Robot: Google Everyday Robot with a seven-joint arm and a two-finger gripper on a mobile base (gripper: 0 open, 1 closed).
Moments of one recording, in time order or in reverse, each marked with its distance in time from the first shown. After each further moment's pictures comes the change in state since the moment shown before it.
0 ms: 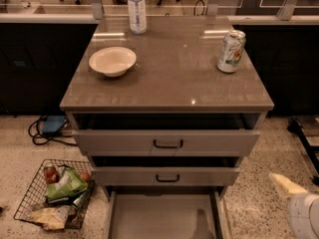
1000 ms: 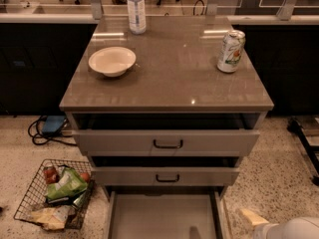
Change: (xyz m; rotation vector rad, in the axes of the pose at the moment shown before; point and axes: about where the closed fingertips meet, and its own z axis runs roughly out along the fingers) arm -0.024 0.089 0.096 -0.200 -0.018 -0.091
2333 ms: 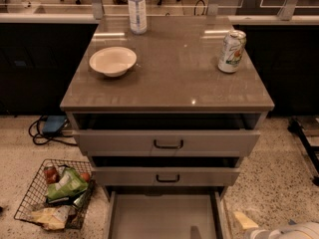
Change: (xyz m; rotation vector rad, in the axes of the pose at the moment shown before) arm 0.003 -0.003 0.057 0.059 0.018 -0.007
